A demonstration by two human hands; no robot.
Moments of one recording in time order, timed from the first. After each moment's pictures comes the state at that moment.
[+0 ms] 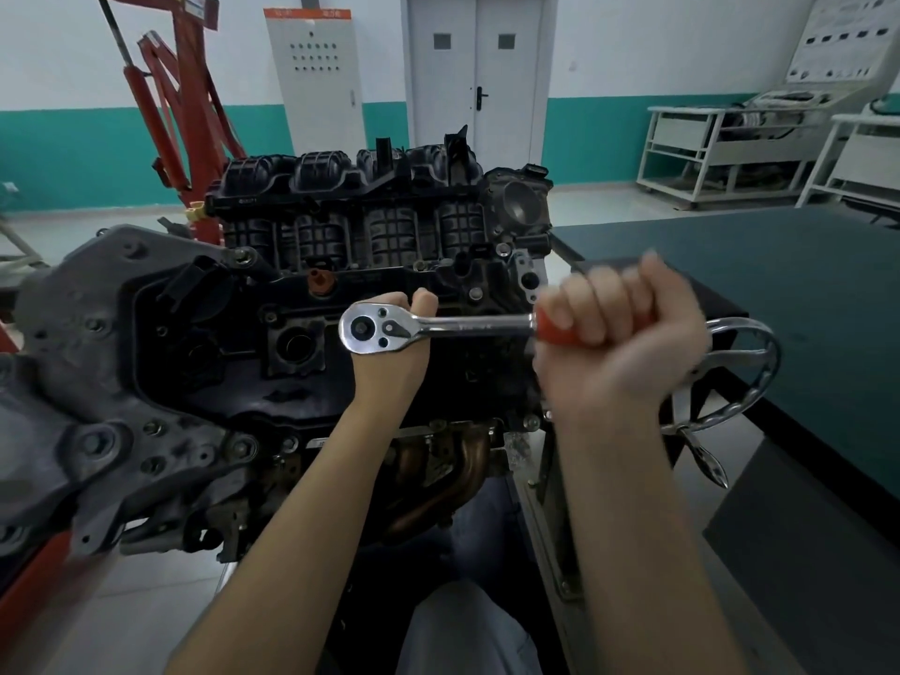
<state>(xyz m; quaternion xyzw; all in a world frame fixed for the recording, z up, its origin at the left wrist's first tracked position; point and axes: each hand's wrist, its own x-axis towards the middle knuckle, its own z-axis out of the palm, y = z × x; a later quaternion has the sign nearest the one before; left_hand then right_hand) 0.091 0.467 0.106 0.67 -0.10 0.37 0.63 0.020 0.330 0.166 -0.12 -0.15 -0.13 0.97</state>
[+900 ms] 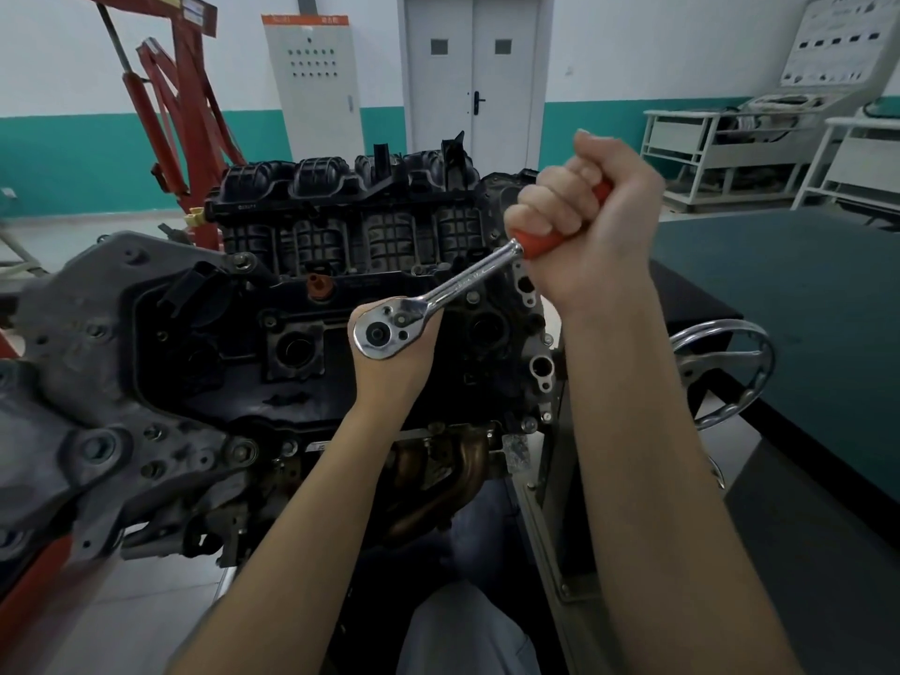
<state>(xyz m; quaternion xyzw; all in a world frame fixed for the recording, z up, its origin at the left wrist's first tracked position) 0.088 0.464 0.108 0.66 -0.13 0.34 0.65 0.061 0.326 0.223 -0.22 -0.16 -0.02 0.96</state>
